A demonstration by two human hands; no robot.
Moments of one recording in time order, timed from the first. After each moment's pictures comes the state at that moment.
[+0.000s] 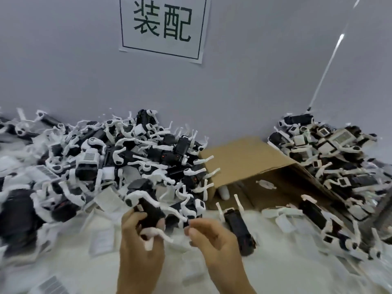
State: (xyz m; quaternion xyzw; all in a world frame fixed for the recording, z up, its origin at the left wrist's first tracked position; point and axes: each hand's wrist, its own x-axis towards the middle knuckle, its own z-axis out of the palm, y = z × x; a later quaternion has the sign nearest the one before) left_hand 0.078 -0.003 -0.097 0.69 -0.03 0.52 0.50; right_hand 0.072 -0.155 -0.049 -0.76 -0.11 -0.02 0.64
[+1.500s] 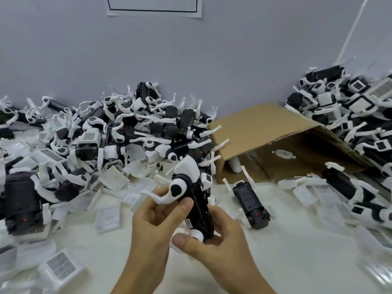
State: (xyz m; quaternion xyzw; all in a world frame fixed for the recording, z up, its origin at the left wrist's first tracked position) left_hand 0.045 -0.021 -0.055 0.53 0.03 0.19 0.82; right_hand 0.053 -0.156 -0.064 -0.71 -0.16 0.06 0.69
